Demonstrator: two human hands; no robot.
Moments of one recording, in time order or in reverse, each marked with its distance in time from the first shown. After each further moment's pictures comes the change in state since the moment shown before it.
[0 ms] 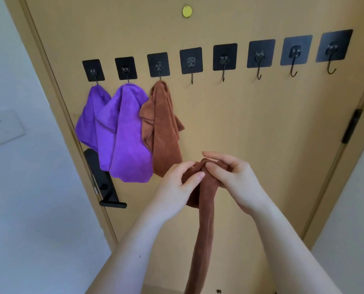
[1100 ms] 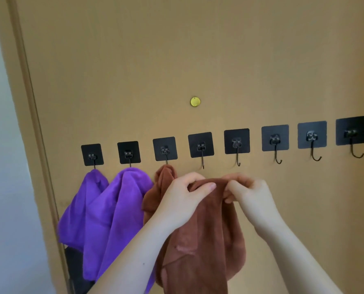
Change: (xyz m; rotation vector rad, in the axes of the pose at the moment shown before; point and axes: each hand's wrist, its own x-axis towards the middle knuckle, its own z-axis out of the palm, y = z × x) left_hand 0.189 0.055 -0.073 -0.003 0.043 0.339; right_hand 0.164 -0.074 0.004 -0.201 0.324 -0.171
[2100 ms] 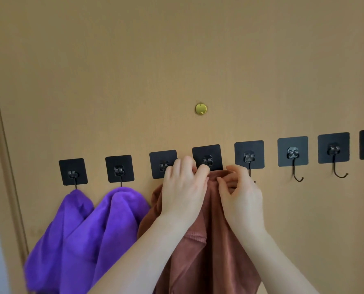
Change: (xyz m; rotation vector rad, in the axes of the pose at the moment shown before) left_hand 0.098 -0.049 0.000 0.944 0.476 0.525; right_hand 0.077 0.028 0.066 -0.372 0.416 -0.425
